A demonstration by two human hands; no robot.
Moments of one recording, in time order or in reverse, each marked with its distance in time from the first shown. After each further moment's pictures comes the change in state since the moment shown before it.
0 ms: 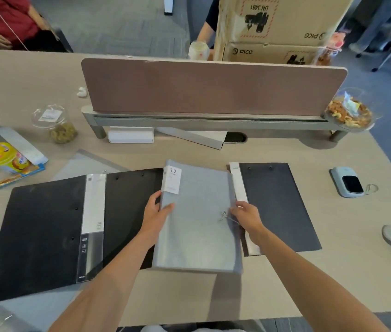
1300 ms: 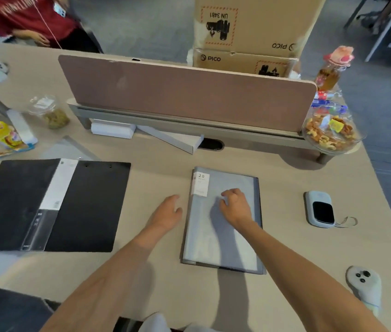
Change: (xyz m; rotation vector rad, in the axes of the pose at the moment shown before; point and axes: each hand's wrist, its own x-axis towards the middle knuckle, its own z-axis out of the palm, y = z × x) left_hand -0.019 -0.002 0.210 0.754 0.038 0.082; right_hand 0.074 -0.011 -0.151 -0.731 -0.047 -0.546
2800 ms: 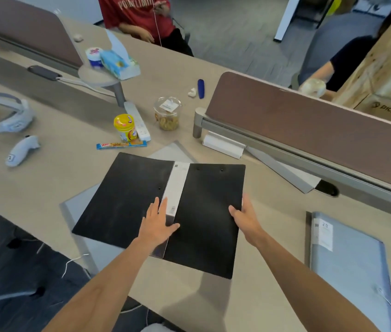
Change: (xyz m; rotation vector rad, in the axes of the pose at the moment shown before) left_hand 0.007 -0.296 -0.262 0.241 0.162 -0.211; right_hand 0.029 -0.333 0.173 0.657 -0.274 0.080
